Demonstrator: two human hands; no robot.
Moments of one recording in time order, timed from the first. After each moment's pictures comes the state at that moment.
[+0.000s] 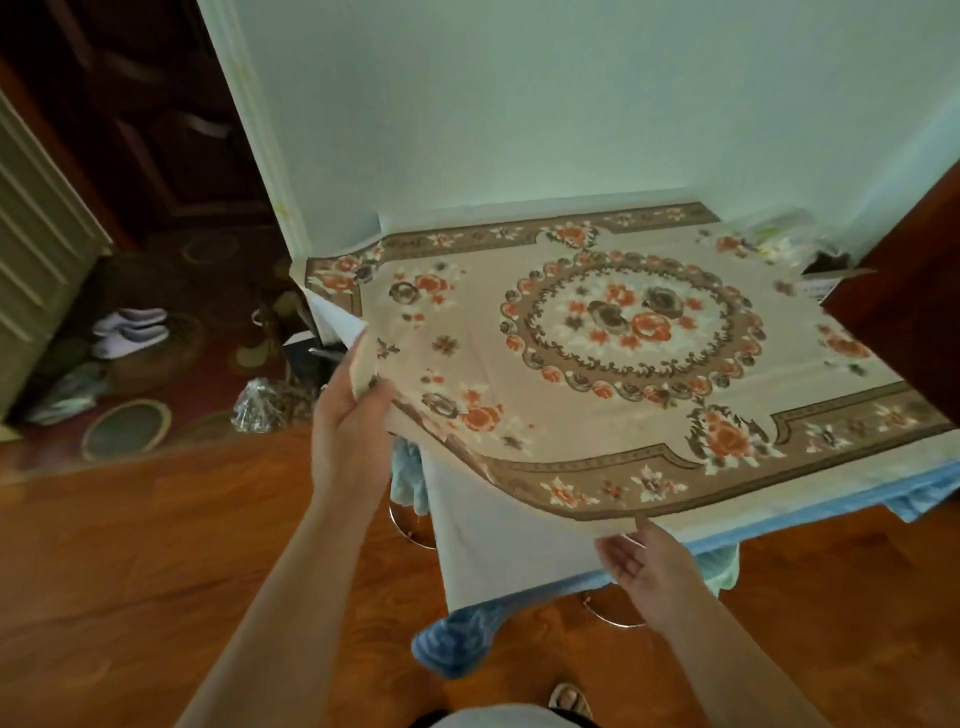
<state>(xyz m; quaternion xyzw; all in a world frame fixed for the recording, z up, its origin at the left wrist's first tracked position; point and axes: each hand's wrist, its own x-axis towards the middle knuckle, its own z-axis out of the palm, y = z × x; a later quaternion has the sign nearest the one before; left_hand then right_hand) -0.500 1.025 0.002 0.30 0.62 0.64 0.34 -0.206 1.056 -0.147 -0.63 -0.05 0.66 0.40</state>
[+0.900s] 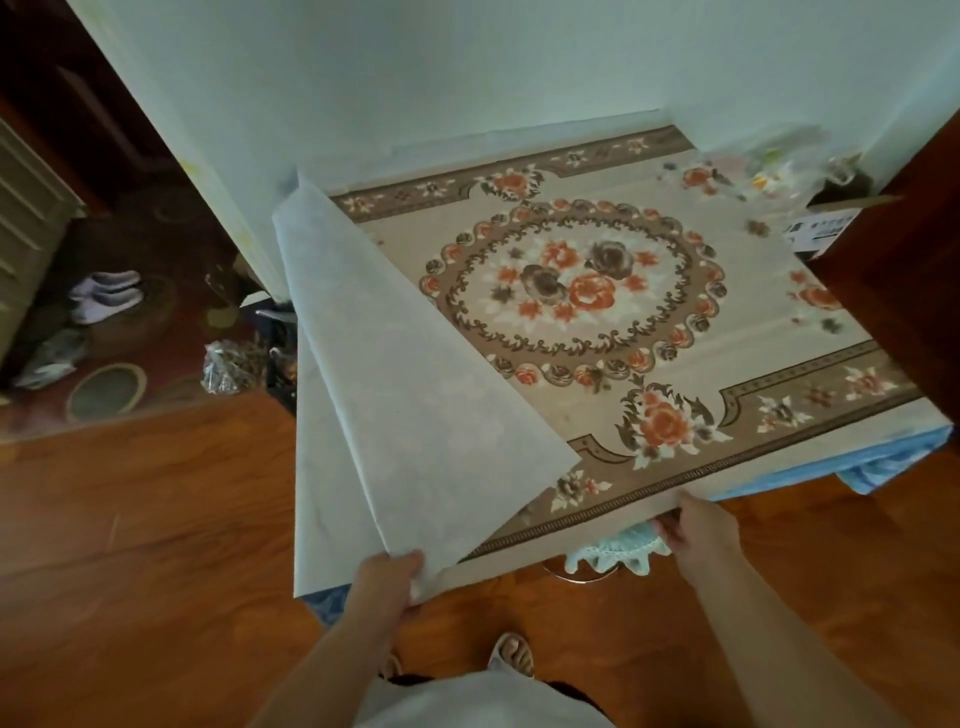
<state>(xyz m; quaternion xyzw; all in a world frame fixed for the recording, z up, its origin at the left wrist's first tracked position) -0.283 1.031 -0.188 0.01 0.80 0.30 0.52 0.036 1.174 -0.196 -0.75 -0.06 0.54 0.37</state>
